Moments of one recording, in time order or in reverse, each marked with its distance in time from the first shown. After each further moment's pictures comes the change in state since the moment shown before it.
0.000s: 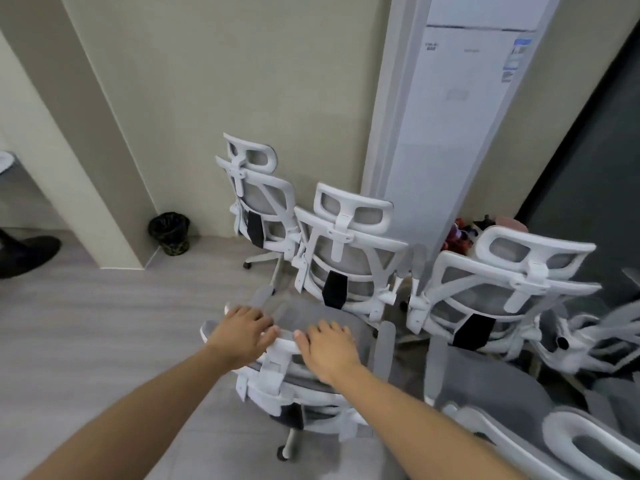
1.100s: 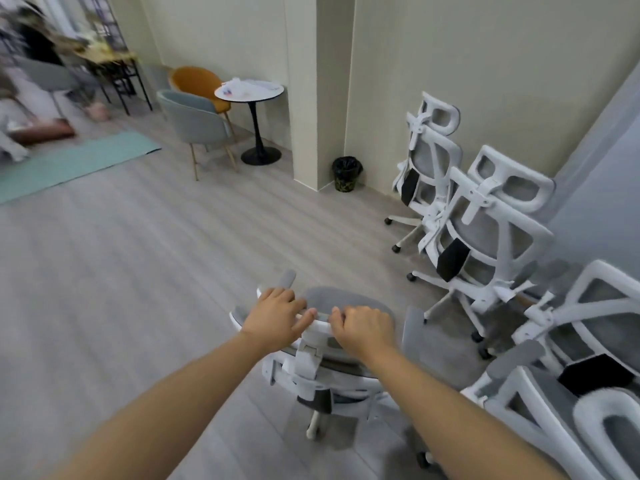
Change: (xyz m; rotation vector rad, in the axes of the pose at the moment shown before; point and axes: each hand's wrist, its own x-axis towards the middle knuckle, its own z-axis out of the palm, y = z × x) left_hand -0.350 0.288 0.006 0.005 0.190 -0.673; right_hand -0.294 0.003 0.032 -0.044 0.096 -0.592
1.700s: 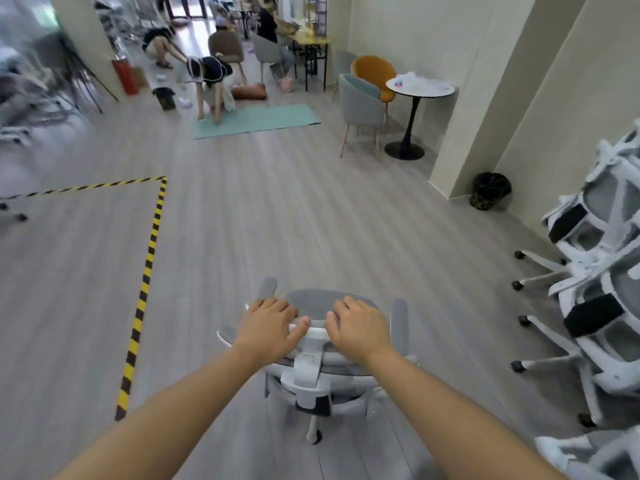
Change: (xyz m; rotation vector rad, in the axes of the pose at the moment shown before) left_hand -0.338 0.020 -0.069 0.134 0.027 -0.619; right_hand -0.164 -0.183 0.005 0.245 0.063 -0.658
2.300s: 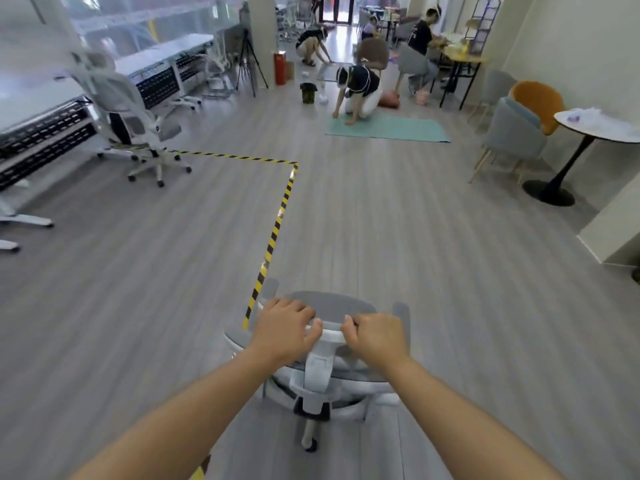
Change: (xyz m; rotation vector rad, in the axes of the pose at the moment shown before) left_hand -0.240 -0.333 -0.054 0.081 0.176 -0.343; right_hand 0.051 -0.393 0.105 0.005 -0.116 -0.284
